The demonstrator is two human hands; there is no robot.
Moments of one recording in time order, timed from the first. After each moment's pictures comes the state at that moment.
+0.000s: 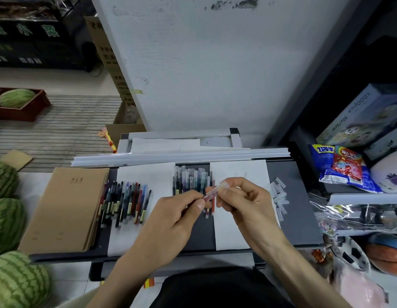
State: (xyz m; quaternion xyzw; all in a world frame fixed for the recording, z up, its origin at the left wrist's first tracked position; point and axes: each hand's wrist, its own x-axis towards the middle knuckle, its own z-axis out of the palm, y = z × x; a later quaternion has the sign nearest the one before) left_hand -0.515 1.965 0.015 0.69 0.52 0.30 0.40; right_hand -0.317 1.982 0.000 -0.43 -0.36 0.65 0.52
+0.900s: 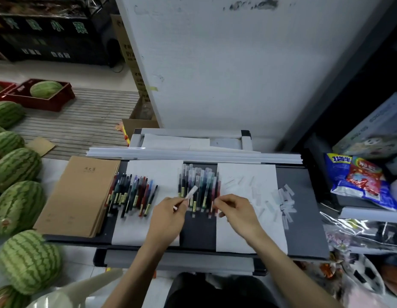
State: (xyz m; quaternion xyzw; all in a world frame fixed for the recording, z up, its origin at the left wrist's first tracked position) left_hand -0.519 1.981 -0.101 0.54 0.74 0.22 0.35; right_hand -0.306 2.011 -0.101 -0.63 -0.49 0.55 0.25
